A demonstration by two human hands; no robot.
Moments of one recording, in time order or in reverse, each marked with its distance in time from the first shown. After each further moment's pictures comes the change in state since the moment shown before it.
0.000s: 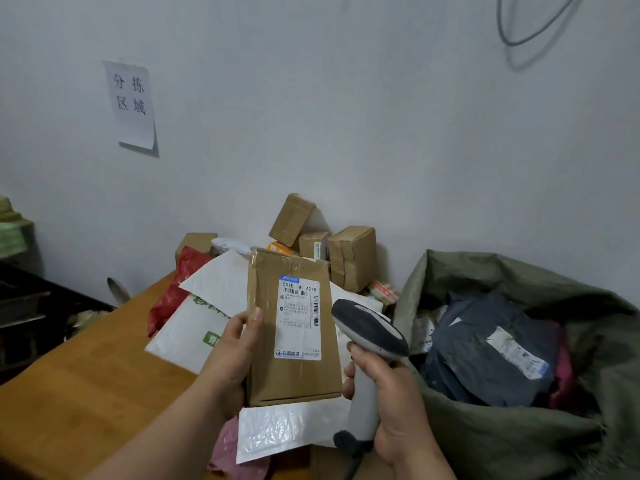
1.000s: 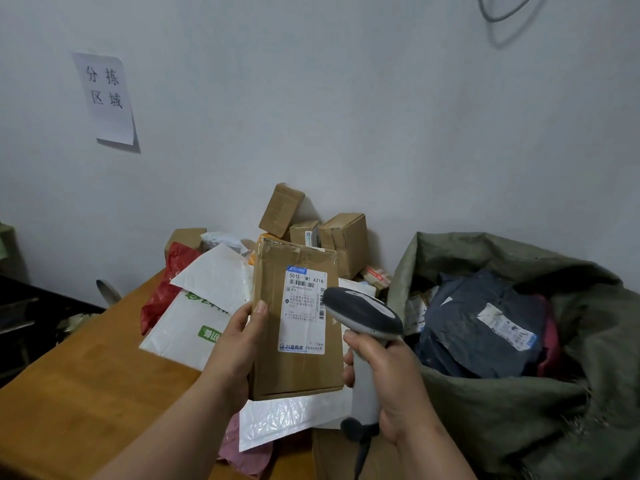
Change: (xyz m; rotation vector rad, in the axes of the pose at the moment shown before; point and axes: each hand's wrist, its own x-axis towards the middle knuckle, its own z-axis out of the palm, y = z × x) left_hand -0.011 -0.006 0.010 0.119 0.000 0.030; right_hand -0.014 -0.010 -0.001 -0.136 -0.023 -0.056
